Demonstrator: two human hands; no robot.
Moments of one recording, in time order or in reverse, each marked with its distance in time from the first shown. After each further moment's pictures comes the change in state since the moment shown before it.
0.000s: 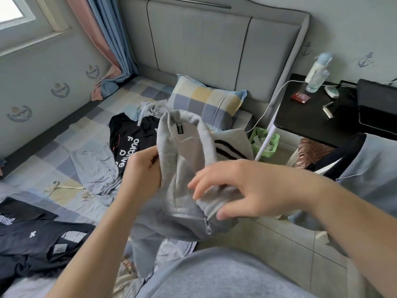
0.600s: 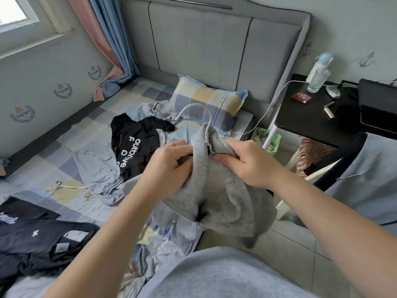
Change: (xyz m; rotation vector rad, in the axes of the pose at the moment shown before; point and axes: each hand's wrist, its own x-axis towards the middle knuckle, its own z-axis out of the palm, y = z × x) left_hand 0.004 0.033 0.016 0.065 -0.267 0.271; right_hand 0.024 0.066 0.021 -0.025 0.608 0.104
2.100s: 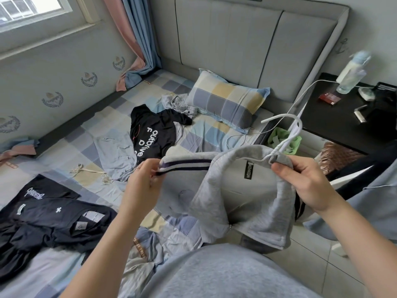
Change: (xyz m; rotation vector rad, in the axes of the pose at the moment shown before) left_hand -0.086 -0.070 -0.012 0.172 0.219 -0.476; right_hand -0.052 0.050 -0.001 0.626 0.140 0.157
